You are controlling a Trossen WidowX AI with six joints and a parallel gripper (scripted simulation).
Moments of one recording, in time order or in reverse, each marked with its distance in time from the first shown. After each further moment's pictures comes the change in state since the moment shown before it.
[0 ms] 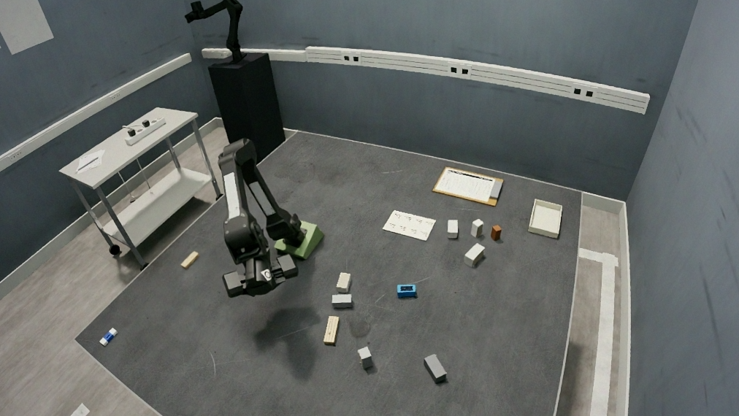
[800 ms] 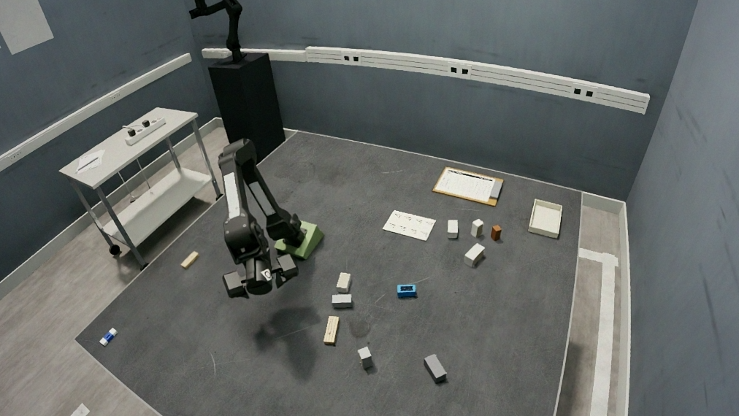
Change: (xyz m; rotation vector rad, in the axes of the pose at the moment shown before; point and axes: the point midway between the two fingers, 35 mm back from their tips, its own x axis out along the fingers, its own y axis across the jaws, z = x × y) arm 0.000 0.000 0.000 -0.010 0.001 0.000
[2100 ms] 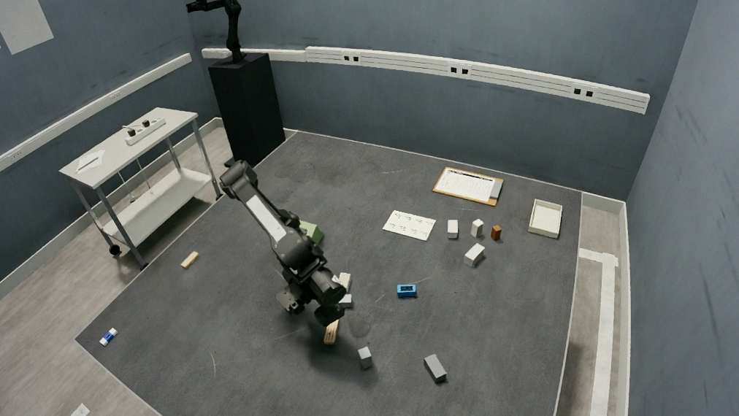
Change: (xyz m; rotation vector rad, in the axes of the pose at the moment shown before) arm -0.024 -0.096 -0.112 -1.720 0.126 0.049
